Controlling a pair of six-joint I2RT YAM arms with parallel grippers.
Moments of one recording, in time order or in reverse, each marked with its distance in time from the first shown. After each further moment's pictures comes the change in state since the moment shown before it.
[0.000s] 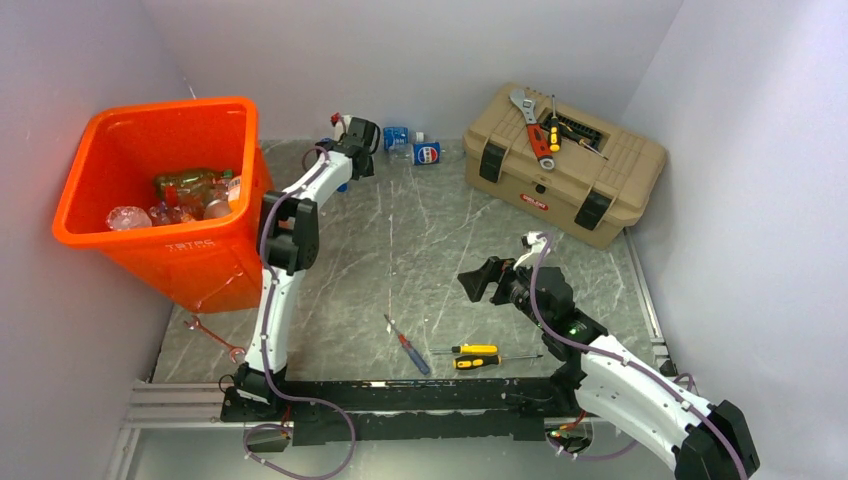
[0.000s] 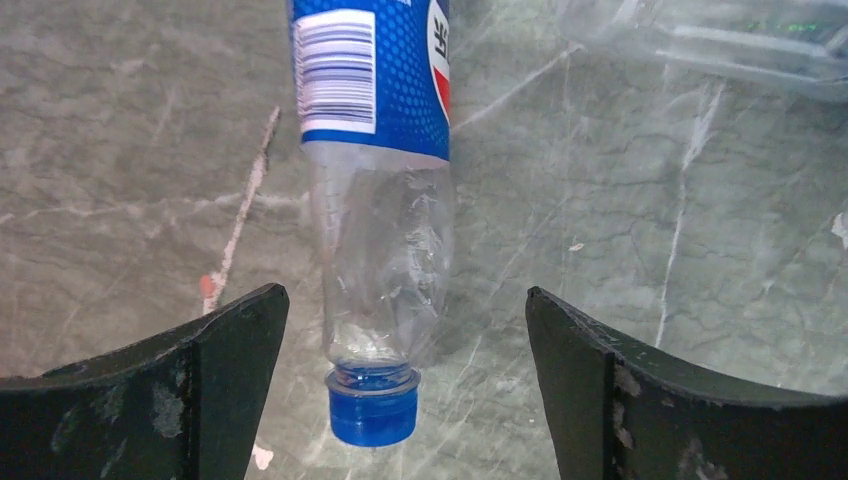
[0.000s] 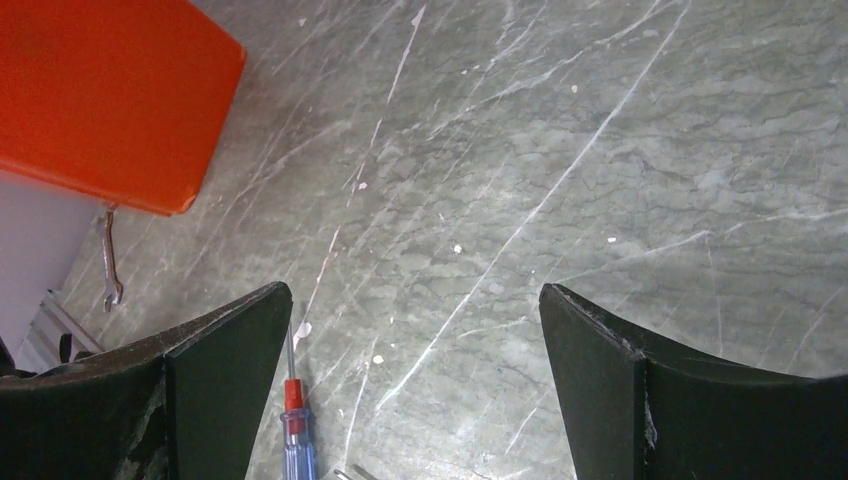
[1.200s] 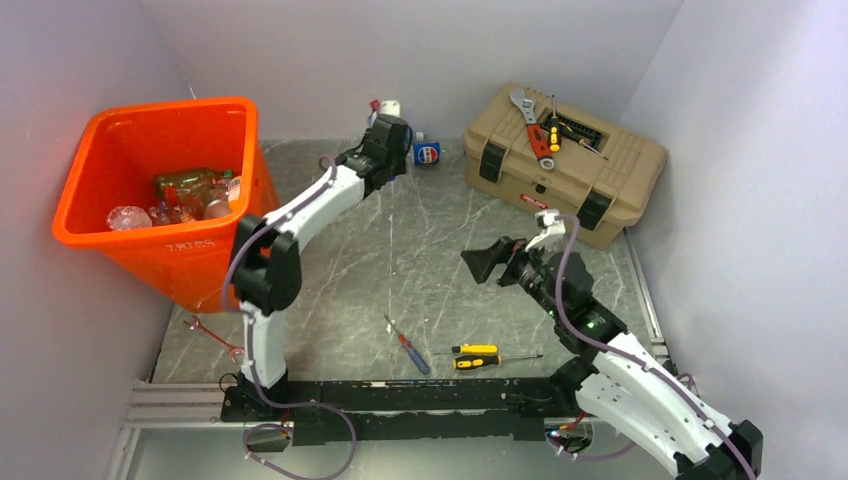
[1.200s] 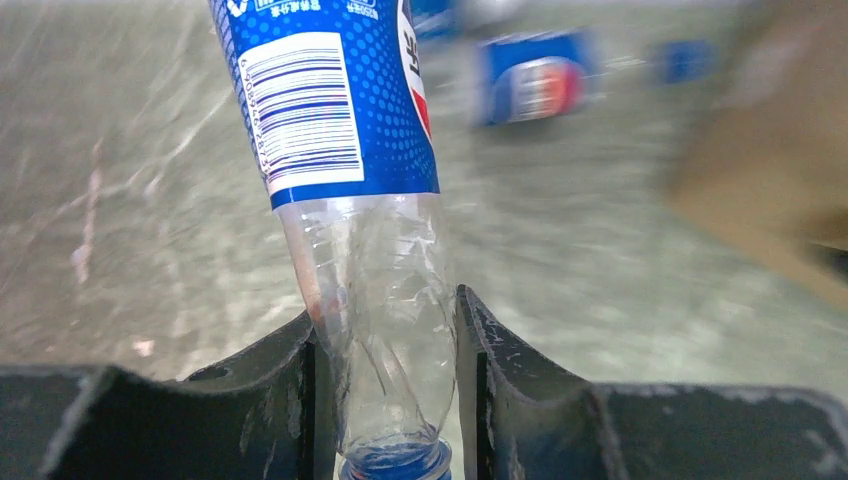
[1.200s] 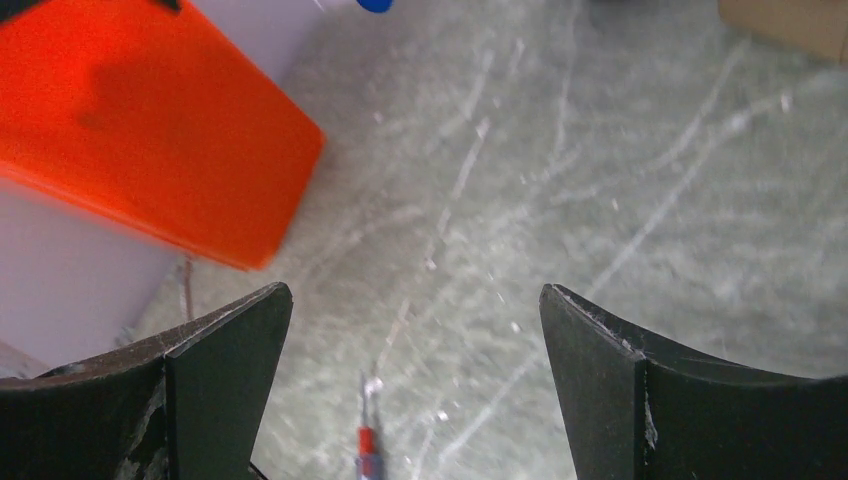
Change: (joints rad) left arm -0.181 -0.388 -0.378 0.219 0.158 0.047; right arm 0.000 -0.061 0.161 -0.115 0.005 -0.018
